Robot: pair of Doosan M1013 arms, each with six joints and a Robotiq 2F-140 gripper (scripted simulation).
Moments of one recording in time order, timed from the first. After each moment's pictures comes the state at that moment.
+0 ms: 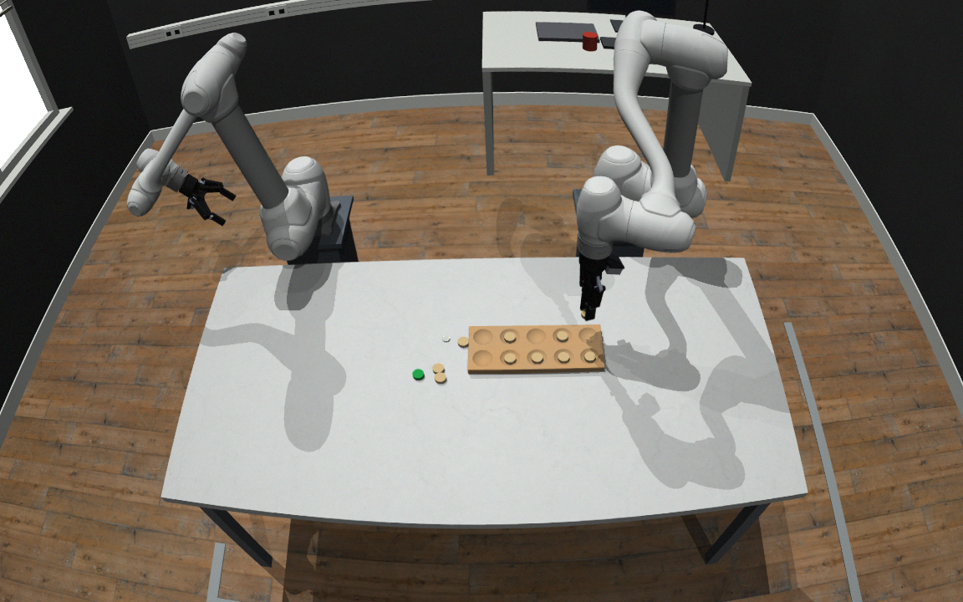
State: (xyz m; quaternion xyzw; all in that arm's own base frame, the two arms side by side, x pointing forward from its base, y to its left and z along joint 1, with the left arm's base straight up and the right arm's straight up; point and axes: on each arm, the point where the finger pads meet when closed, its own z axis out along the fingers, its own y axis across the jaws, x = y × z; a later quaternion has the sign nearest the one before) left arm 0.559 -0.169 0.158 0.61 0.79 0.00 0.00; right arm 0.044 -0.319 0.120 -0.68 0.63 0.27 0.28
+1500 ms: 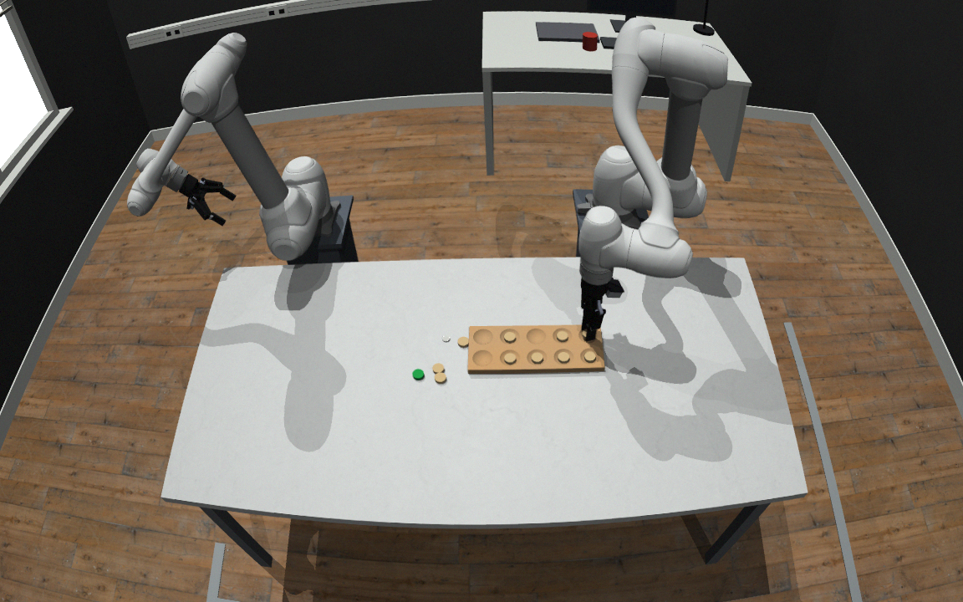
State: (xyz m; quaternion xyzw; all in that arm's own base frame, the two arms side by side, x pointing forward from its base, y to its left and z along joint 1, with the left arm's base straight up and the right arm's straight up) left arm 0.551 -0.156 0.058 0.61 0.79 0.00 0.00; right arm 0.044 -0.319 0.120 -0.68 0.63 0.27 0.28
